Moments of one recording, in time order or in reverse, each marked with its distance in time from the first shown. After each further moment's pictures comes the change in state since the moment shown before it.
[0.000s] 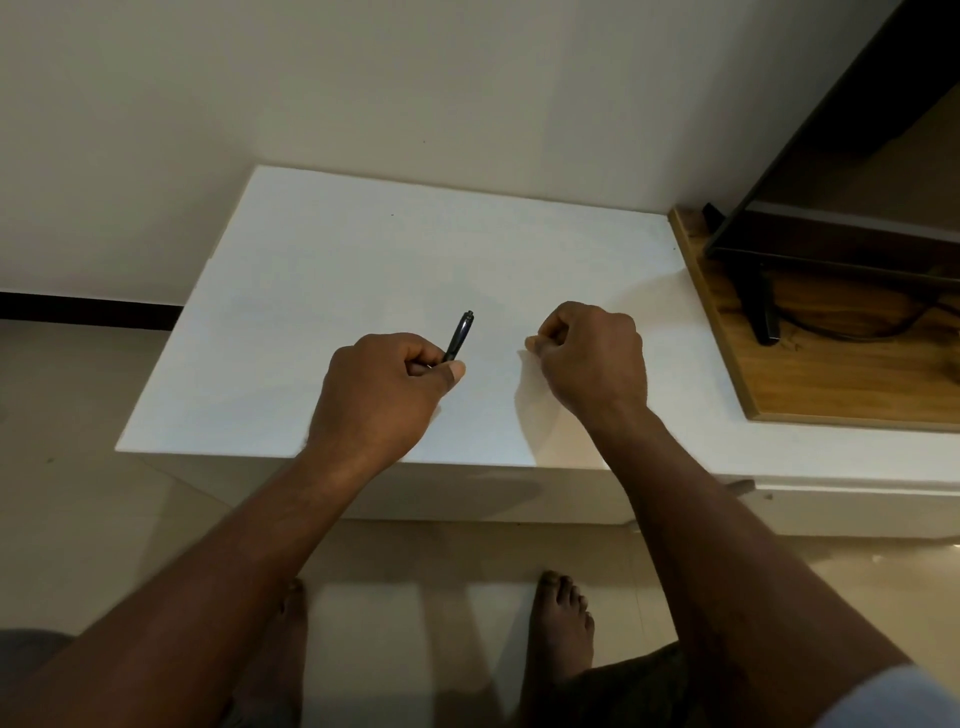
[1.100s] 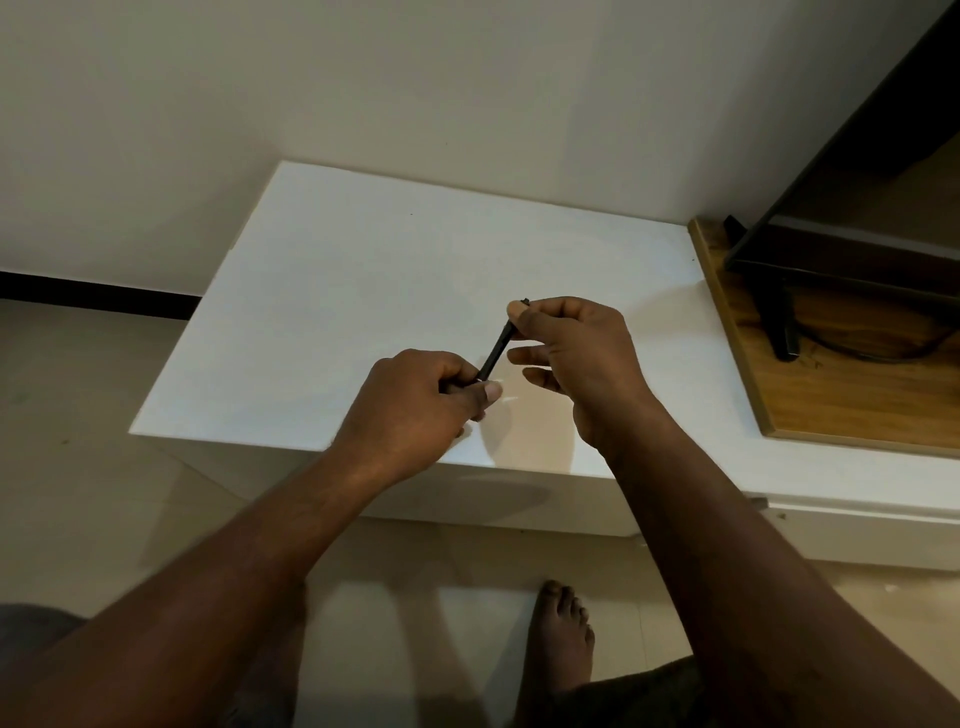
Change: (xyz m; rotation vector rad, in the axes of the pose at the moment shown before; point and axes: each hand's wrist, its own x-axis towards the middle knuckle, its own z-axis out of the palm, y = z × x) left_hand -0.008 0.001 0.010 -0.046 -0.167 0.030; right_hand -0.016 -0.040 -0.016 0.892 -0.273 0.309
